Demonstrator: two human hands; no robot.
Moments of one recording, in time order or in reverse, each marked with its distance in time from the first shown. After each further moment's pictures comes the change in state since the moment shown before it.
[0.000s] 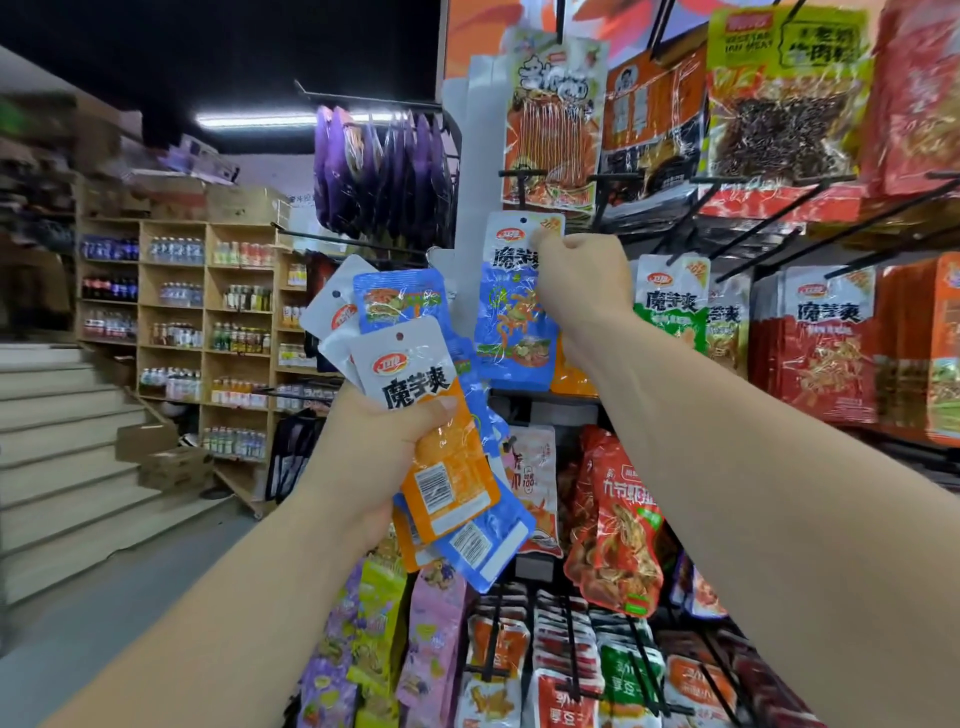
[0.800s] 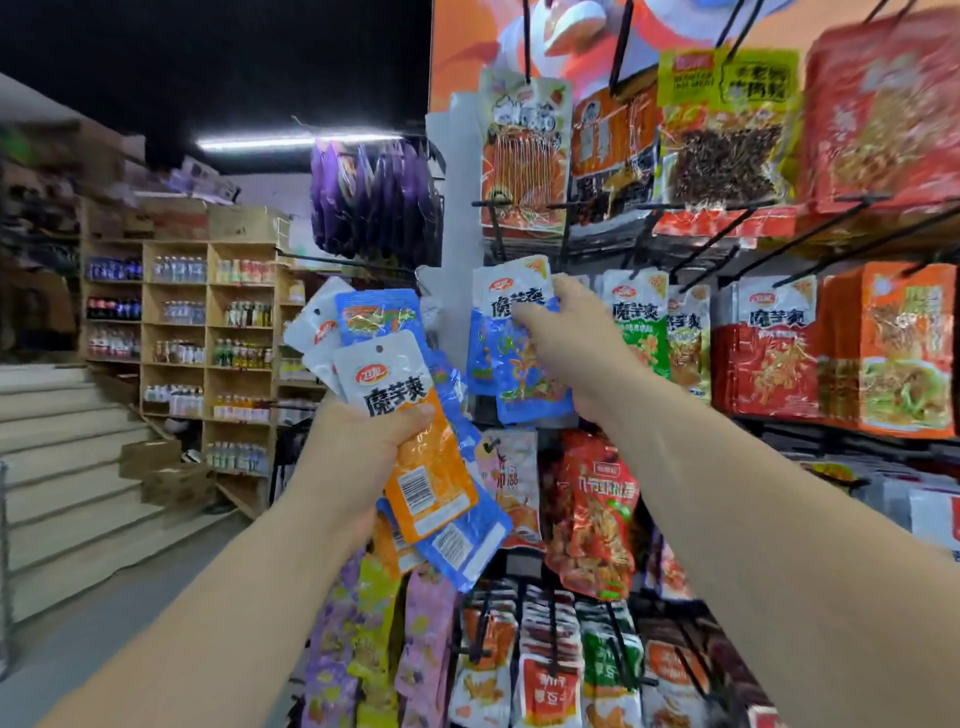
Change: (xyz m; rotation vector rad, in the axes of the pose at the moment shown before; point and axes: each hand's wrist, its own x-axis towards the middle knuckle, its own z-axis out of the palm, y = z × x) left_hand -0.020 0.016 0.006 0.009 0.089 -0.022; right_hand -0.050 0.002 -0.044 0.006 -0.244 -0.009
